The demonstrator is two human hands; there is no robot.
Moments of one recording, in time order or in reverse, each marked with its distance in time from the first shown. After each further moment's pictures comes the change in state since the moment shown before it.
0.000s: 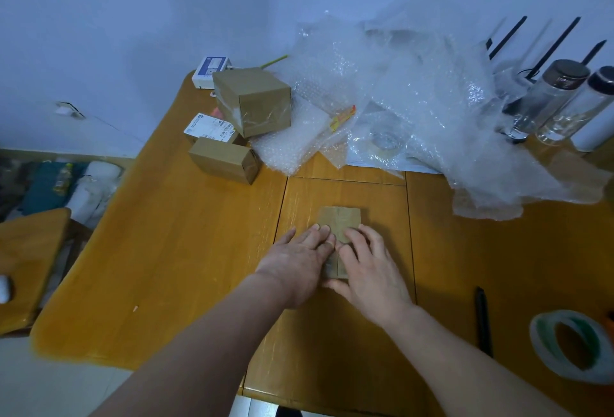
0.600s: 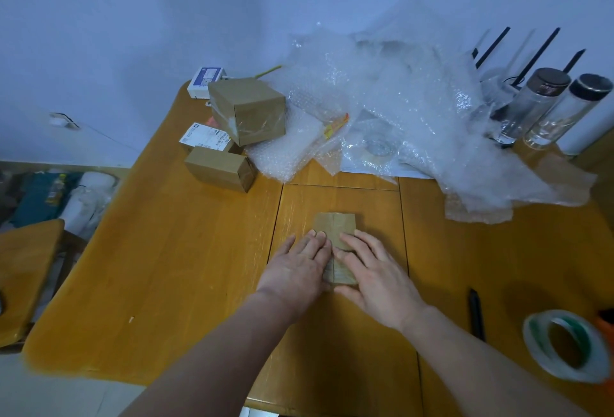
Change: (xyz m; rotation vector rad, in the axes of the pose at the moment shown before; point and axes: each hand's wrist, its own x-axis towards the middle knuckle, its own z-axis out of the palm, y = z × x) left_hand 0.006 0.008 0.017 0.043 0.145 -0.029; right_hand -0.007 0.022 -0.009 0.058 -0.065 -0.097
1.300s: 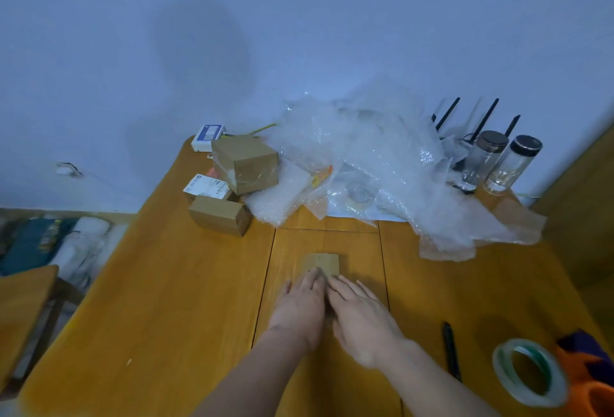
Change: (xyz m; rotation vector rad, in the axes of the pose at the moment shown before) left_hand -0.010 0.033 -0.022 -0.225 0.117 -0.133; right_hand -0.017 -0.034 -0.057 0.063 -0.138 0.057
